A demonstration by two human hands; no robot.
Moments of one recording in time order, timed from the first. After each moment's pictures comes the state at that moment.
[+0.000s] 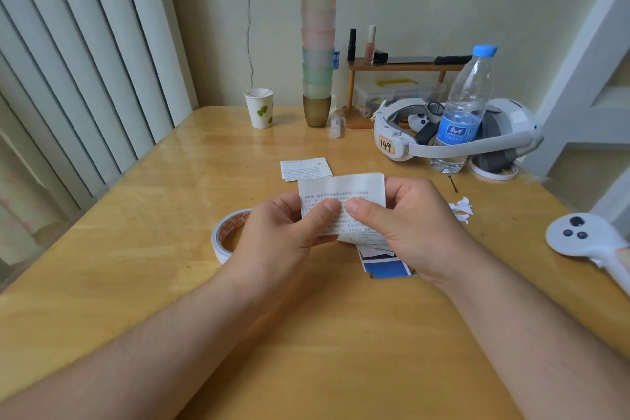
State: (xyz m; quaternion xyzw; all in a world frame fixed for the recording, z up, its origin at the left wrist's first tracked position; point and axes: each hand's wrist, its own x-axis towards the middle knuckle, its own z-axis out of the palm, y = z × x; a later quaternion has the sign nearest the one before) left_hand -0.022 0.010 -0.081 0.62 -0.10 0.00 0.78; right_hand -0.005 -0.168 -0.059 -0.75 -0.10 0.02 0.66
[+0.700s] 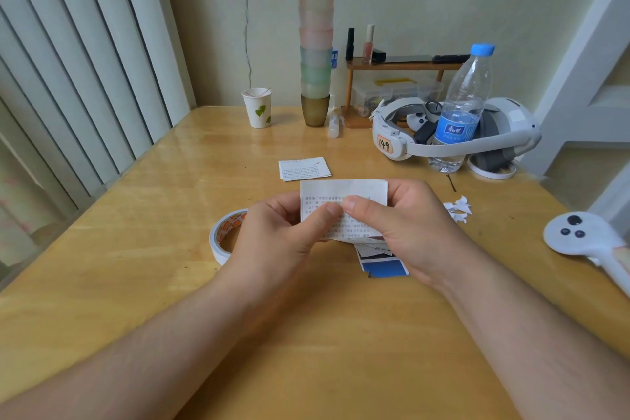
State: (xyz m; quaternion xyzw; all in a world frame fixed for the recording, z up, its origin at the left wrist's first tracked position) left_hand -0.021 0.013 -0.086 0.65 -0.10 0.04 0.75; right_hand -0.003 -0.167 -0.062 -0.72 -0.12 0.04 0.69
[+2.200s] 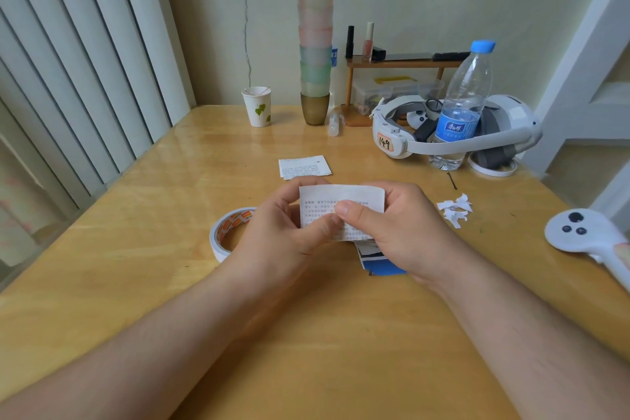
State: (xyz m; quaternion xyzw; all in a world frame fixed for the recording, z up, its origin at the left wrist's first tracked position) left_hand -0.017 0.017 -0.085 0.66 -0.10 0.00 0.74; right_hand -0.002 -0.164 -0.070 -0.76 -0.12 0.01 0.64
